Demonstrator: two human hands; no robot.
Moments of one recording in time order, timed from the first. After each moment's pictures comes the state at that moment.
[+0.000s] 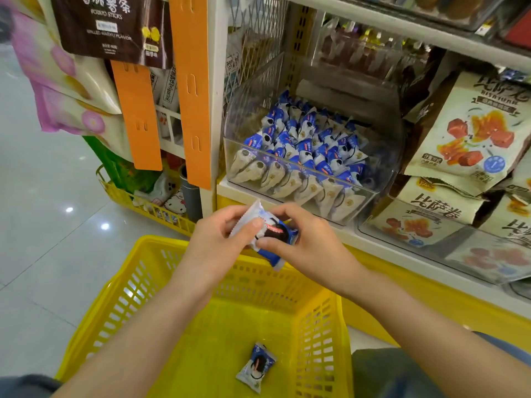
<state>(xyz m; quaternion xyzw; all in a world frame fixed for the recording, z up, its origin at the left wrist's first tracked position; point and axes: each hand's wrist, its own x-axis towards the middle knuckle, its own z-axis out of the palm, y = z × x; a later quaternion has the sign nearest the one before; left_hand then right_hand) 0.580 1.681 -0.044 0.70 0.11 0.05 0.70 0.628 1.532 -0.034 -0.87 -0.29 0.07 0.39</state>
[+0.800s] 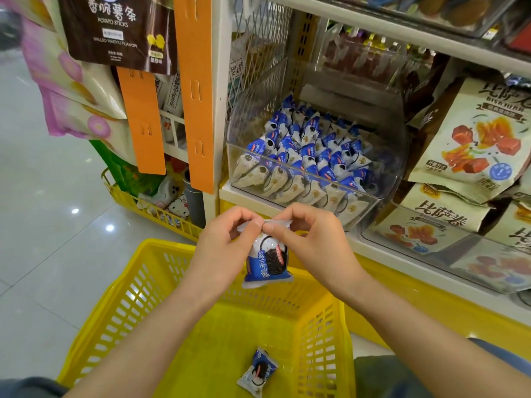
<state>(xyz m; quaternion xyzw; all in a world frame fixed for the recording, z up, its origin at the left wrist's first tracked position) 0.582 1.677 -0.039 0.76 0.05 0.11 0.64 0.627 1.539 -0.026 -0.83 -0.24 0.02 0.50</state>
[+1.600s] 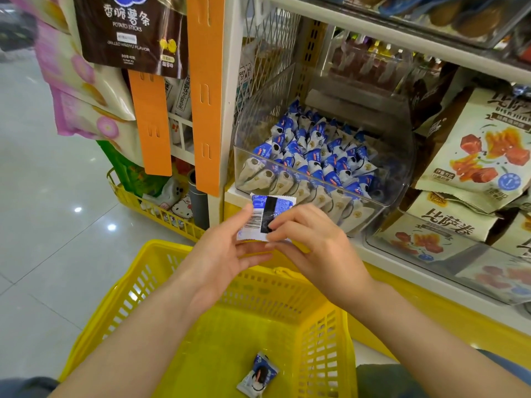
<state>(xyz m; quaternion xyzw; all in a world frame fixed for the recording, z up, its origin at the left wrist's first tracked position) 0.588 1.687 -0.037 0.48 0.16 -0.08 0.86 0.629 1.533 -0.024 -0.83 -0.46 -0.16 0.27</state>
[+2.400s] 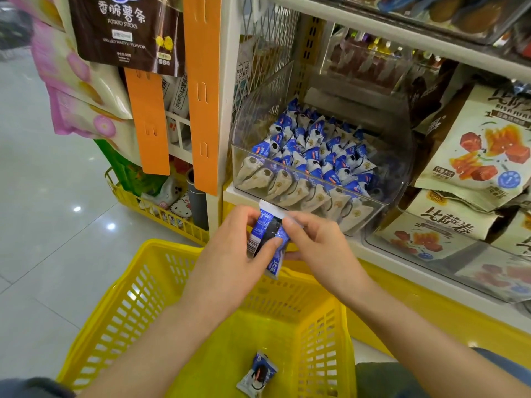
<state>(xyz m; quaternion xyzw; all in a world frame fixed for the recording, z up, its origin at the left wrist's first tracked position) 0.578 1.676 -0.054 0.87 0.02 0.16 0.47 0.625 1.541 -0.026 -0.79 -0.16 0.14 0.58</state>
